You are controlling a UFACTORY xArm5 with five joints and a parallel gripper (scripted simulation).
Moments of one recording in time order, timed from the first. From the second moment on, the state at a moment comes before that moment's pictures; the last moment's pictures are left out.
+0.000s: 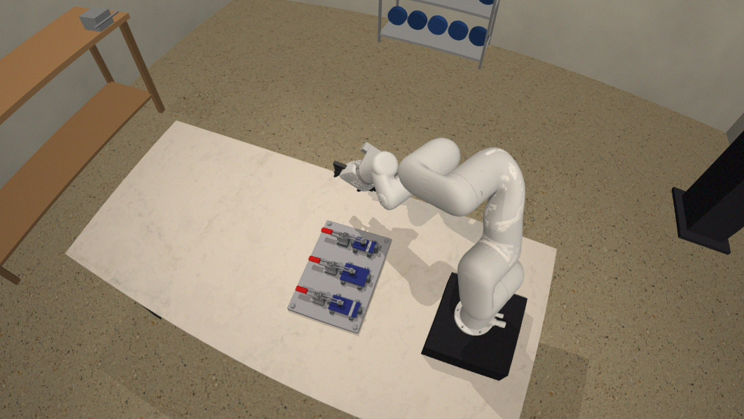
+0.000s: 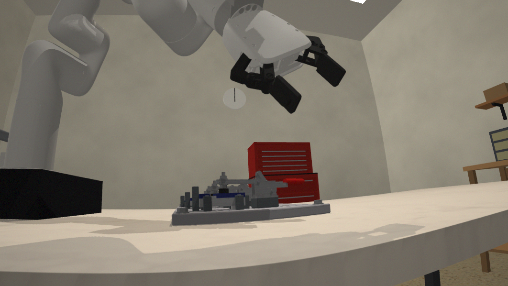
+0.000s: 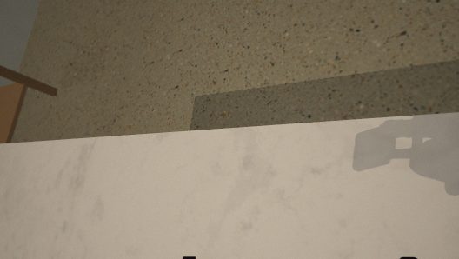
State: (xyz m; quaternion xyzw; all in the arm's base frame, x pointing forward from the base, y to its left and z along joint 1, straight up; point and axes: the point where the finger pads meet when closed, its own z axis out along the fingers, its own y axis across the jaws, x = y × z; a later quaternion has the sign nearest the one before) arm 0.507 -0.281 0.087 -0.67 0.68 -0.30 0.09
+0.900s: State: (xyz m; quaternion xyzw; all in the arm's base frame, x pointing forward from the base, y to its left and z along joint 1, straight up) arm 0.508 -0.273 0.087 -0.66 0.69 -0.29 0.10
